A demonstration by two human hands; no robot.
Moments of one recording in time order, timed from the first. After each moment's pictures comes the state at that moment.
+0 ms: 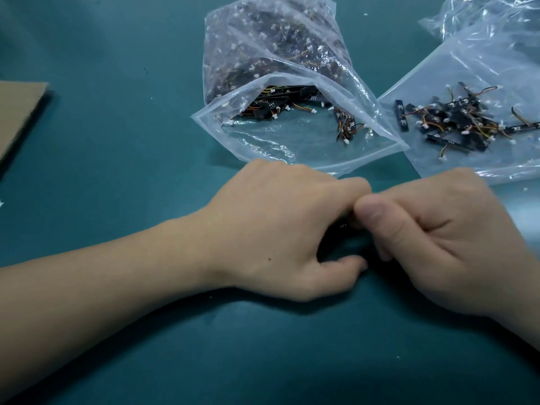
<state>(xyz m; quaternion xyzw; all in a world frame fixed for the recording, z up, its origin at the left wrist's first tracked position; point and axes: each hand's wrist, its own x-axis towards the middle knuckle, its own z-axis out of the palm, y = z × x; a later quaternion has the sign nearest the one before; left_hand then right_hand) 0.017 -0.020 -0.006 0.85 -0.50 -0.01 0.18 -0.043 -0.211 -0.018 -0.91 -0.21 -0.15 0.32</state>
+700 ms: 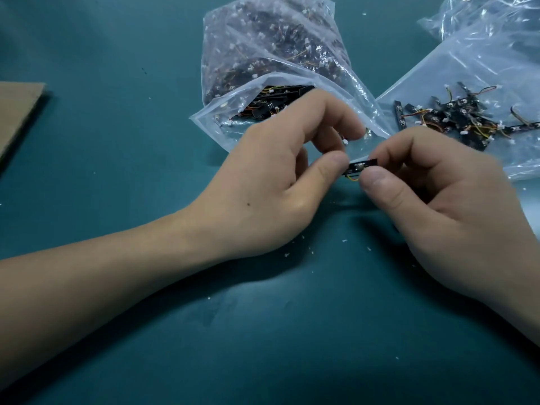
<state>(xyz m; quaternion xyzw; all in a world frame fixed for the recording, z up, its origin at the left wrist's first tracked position) 0.035 -0.022 -0.014 0.79 -0.36 -0.02 0.50 -0.039 -0.213 -0.021 -0.89 -0.07 -0.14 0.43</state>
